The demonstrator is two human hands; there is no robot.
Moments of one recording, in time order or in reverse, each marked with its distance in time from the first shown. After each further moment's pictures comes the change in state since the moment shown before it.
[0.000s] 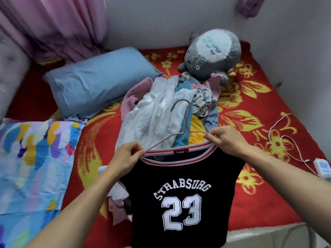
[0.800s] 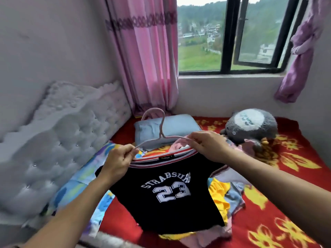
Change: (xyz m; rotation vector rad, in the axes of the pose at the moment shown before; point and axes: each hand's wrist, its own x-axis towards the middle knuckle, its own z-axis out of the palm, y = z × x) left_hand -0.276 0.212 -0.101 0.167 0.672 0.095; right_hand -0.160 -0.148 -0.174 0.002 0.248 -0.819
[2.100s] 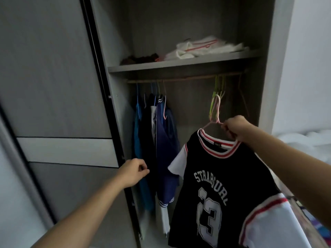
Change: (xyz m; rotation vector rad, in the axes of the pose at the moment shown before) left_hand -0.831 0.114 -0.507 0.624 0.561 -1.325; right_hand -0.145 -0.892 0.103 0.967 -0.815 -0.130
